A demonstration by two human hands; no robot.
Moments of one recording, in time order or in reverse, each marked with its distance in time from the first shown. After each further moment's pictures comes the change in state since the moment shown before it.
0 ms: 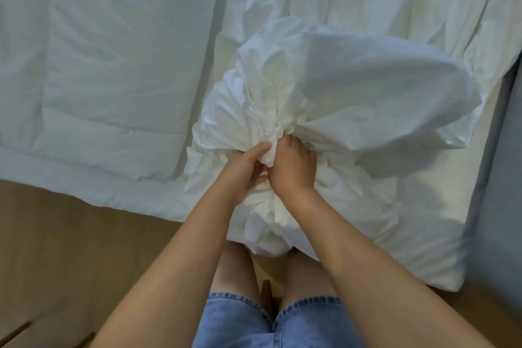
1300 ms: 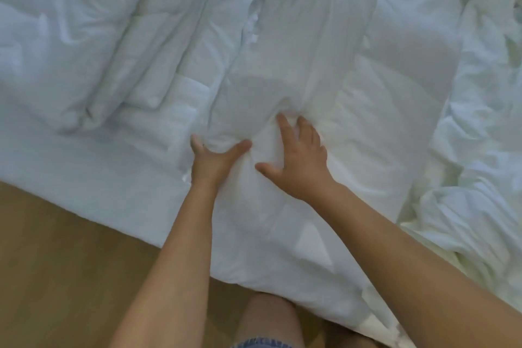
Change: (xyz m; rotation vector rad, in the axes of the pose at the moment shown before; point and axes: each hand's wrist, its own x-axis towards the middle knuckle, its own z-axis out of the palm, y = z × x) left_hand 0.031 0.166 -0.482 0.103 0.541 0.355; right_hand 0.085 -0.453 0.042 -0.050 -0.076 -0.300
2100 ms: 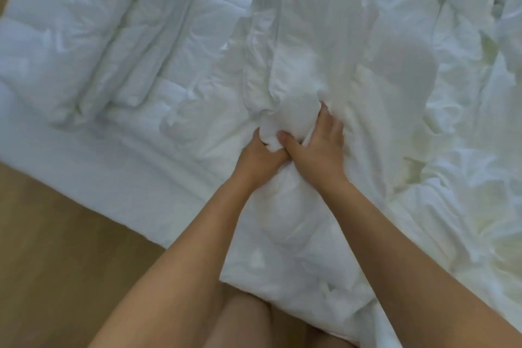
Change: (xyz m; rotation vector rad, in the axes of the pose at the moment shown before) left_hand -0.094 0.042 0.125 0.178 -0.261 0.368; right_hand -0.023 0.101 -0.049 0.492 0.313 0.095
